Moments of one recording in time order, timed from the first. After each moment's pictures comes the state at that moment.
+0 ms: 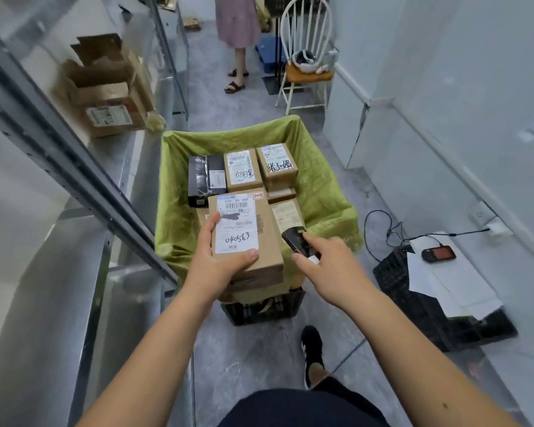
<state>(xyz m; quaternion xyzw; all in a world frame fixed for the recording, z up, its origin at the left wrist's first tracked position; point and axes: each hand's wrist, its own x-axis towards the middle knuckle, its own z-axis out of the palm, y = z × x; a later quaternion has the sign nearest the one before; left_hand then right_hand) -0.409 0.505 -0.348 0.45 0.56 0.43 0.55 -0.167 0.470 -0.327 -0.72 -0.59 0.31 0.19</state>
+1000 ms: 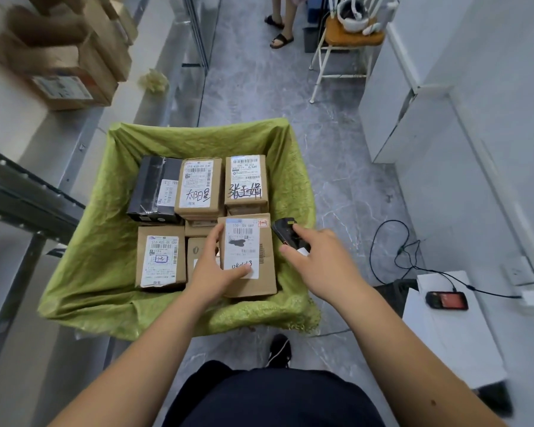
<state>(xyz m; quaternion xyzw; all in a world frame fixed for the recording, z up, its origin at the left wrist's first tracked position) -0.252 0.667 -0.436 0.47 0.68 0.31 0.48 -0.011 0.688 -0.355 -0.67 -0.63 0.38 0.12</state>
